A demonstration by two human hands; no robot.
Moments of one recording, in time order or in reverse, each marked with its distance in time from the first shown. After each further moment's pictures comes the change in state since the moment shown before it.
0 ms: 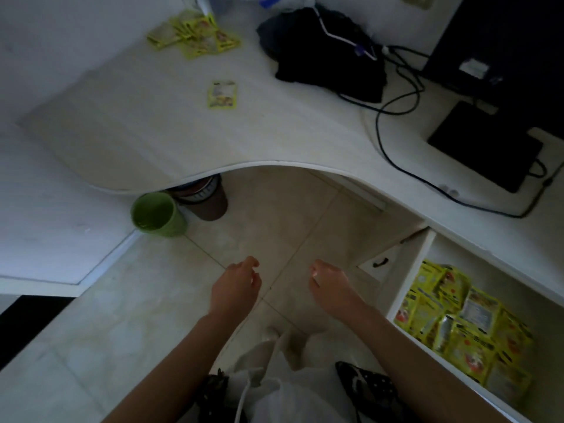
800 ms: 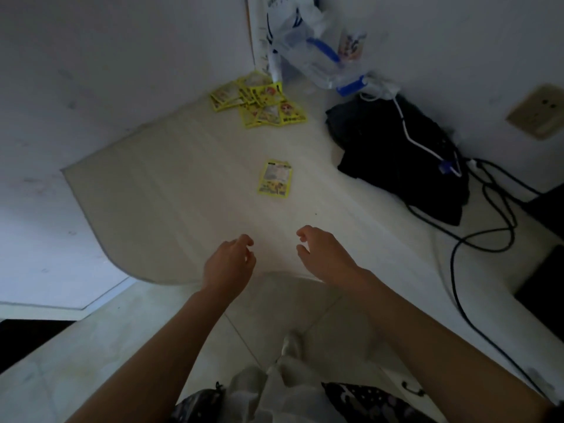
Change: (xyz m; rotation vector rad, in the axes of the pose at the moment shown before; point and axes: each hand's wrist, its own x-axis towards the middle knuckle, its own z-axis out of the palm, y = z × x) left_hand 0.269 -0.036 -0.145 -0.088 0.219 -0.130; right_hand 0.287 -0.180 -0.145 -0.134 -0.013 -0.322
